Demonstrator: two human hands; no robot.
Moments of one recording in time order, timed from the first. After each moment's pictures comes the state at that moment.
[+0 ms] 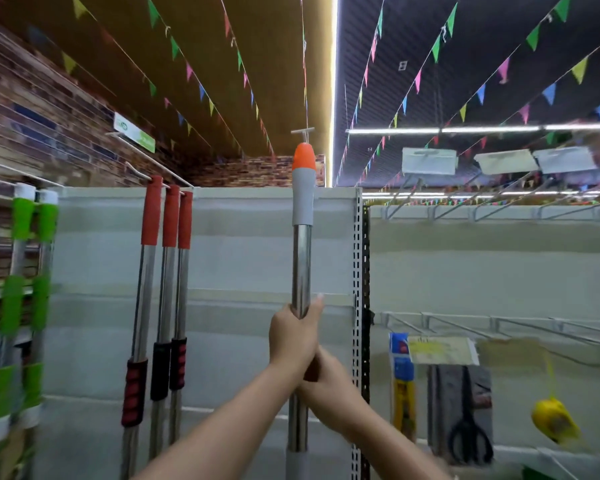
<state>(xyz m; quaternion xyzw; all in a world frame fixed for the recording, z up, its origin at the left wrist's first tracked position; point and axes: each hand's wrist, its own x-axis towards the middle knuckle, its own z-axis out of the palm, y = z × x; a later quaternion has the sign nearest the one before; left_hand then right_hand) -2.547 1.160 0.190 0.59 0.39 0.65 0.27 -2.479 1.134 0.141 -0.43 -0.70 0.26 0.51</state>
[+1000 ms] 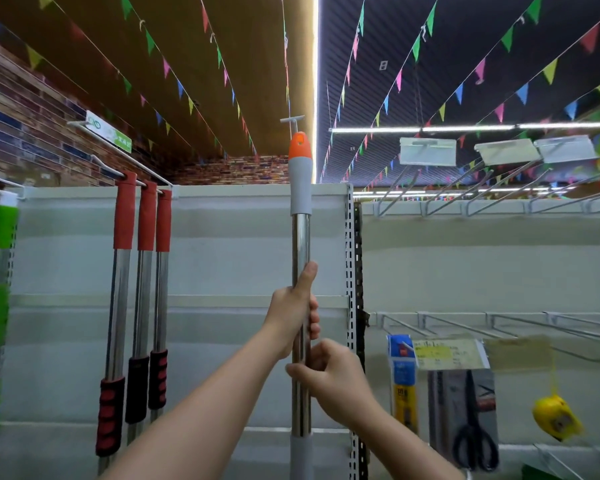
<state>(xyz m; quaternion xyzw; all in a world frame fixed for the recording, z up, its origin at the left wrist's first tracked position) -2.552 1.202 0.222 0.64 0.28 0.53 0.48 -2.470 1.166 0.149 -0.54 -0.64 0.12 0.53</state>
